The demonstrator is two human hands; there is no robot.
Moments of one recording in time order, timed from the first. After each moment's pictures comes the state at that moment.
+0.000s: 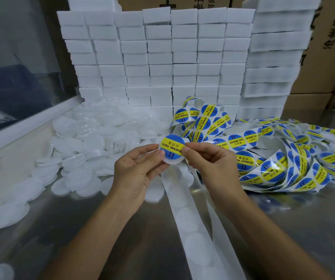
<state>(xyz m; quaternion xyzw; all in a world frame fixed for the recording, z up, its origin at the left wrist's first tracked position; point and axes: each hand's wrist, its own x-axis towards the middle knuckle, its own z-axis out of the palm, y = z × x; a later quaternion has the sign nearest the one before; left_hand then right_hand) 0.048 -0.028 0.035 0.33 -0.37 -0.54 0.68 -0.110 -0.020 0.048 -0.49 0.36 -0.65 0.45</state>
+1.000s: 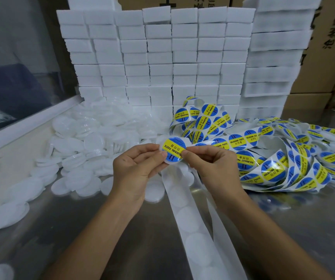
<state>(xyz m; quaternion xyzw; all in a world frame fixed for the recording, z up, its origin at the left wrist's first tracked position) 0.045 -0.020 0.040 0.34 -0.40 -0.50 0.69 -0.111 -0.029 0.040 -0.50 0.40 -0.64 0.43</state>
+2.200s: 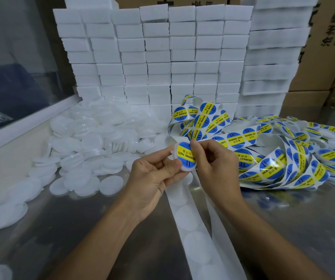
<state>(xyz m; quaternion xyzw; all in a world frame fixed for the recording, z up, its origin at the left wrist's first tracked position) 0.027 -0.014 0.035 0.26 -0.45 -0.60 0.60 -0.116 -0.037 0.026 -0.61 0.44 -0.64 0.15</state>
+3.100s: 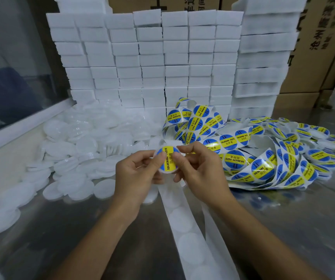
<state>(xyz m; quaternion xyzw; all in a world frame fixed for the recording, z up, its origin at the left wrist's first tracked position) 0.032 -0.020 0.032 0.43 -0.47 -0.41 0.65 -0.115 -0.036 0.023 -0.65 0.36 -0.59 0.32</state>
